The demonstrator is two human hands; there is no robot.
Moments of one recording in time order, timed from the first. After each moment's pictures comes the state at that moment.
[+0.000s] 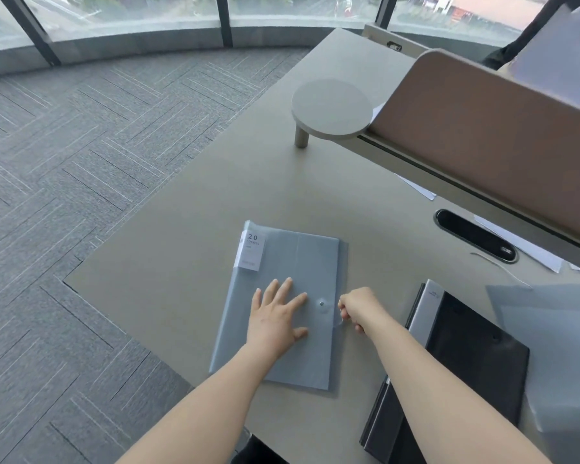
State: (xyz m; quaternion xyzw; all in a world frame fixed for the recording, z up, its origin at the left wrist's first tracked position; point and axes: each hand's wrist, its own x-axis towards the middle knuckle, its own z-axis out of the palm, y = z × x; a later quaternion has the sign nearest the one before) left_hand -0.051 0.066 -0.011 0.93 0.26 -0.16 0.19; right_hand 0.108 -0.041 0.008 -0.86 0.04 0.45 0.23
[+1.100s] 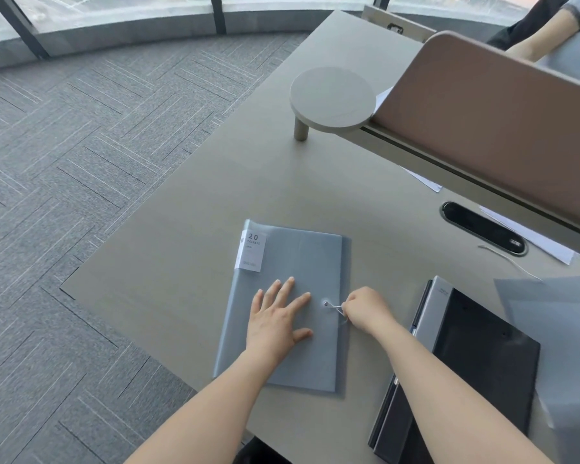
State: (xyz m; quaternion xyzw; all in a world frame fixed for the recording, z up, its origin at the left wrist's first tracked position) left_hand -0.057 0.072 -0.018 0.94 0.26 -0.15 0.19; right_hand 0.106 -0.043 0.003 -0.90 -0.15 0.41 0.08
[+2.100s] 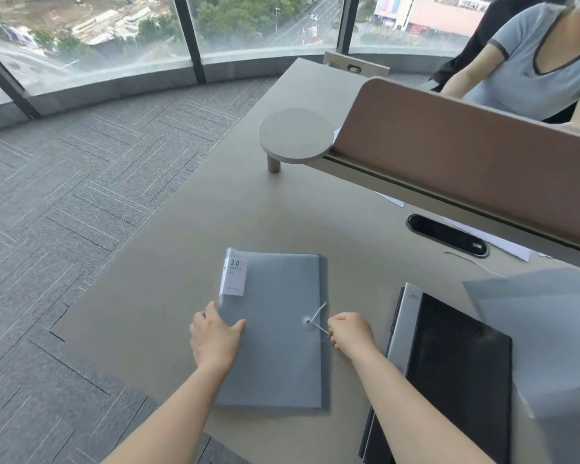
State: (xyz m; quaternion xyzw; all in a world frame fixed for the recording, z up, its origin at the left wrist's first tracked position) left_hand -0.077 0.120 -0.001 0.75 0.59 -0.04 0.31; right_hand 0.081 -0.065 -0.013 -0.86 0.03 0.38 0.33
